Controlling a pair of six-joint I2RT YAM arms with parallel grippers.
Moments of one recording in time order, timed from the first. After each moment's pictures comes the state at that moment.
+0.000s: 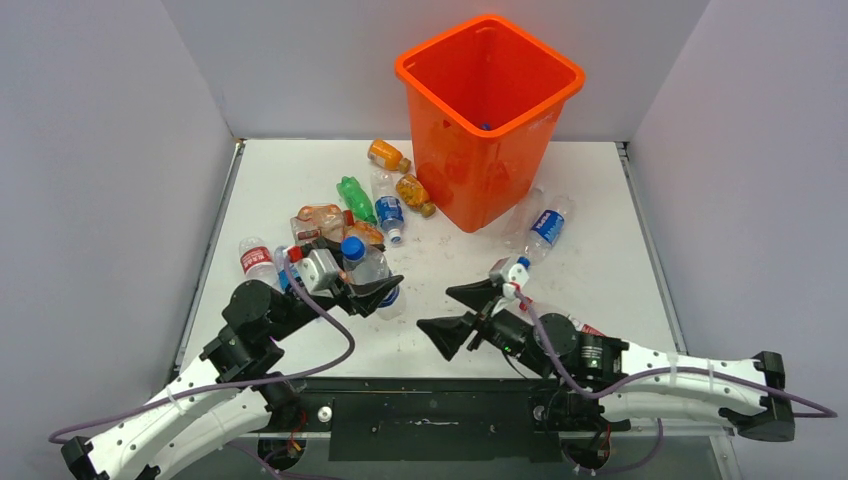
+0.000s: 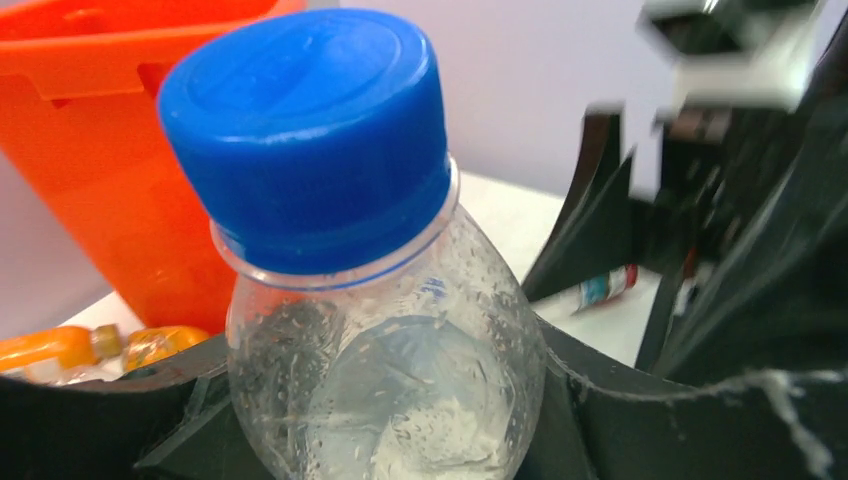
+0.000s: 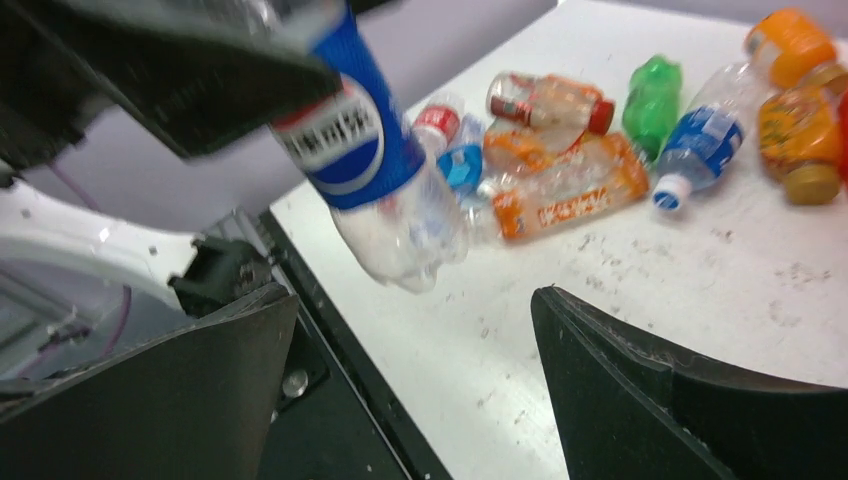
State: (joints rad) left arm -0.84 0.58 0.65 0.18 0.19 -0.08; right arm 1.36 0.77 0.59 0.17 0.36 0.33
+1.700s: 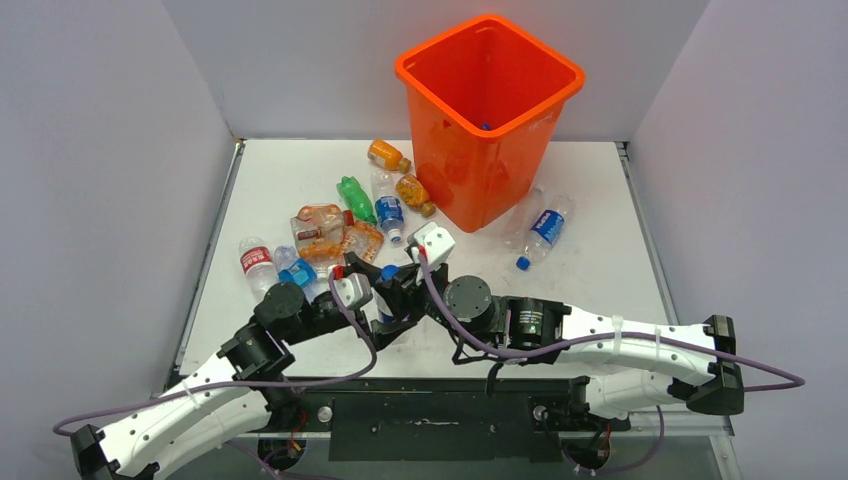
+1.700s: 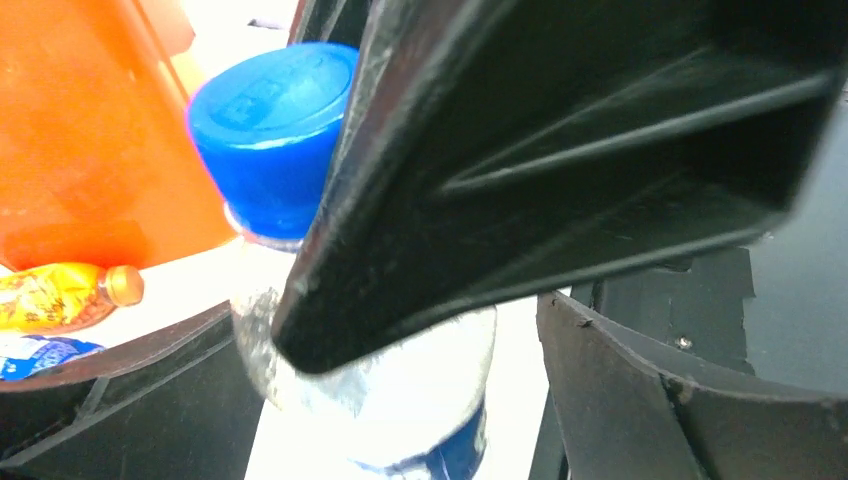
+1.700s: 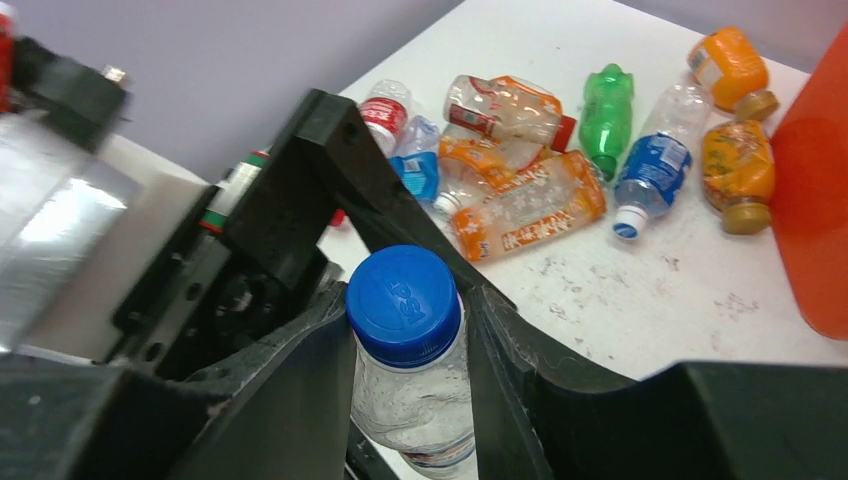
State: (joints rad) left arm -0.86 0.61 0.53 0.06 0.35 0.03; right arm 1.37 1.21 1.14 -0.11 0.50 0.27
